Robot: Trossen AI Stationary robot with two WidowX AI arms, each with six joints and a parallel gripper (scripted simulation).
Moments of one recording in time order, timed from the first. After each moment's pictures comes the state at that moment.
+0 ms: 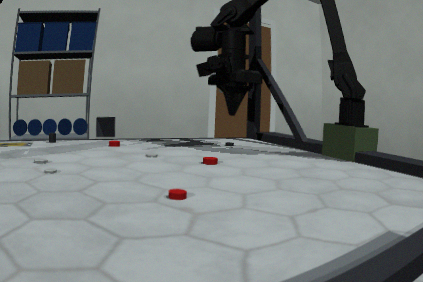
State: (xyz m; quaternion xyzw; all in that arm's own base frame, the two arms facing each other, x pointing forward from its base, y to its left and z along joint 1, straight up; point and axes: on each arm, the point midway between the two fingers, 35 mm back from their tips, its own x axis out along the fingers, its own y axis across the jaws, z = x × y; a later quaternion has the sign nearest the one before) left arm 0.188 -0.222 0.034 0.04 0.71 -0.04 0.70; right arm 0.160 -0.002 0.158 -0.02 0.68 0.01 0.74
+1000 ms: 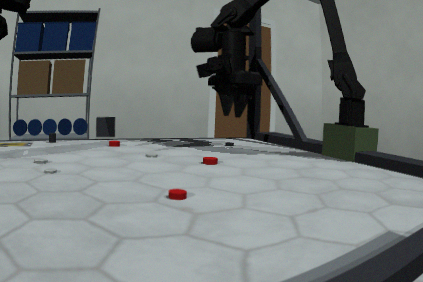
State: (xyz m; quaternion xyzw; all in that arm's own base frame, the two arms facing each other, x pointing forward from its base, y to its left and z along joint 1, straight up) left arm 0.188 -0.222 0.031 0.04 0.71 -0.04 0.71; right arm 0.209 0.006 0.138 -0.07 0.63 0.00 0.78
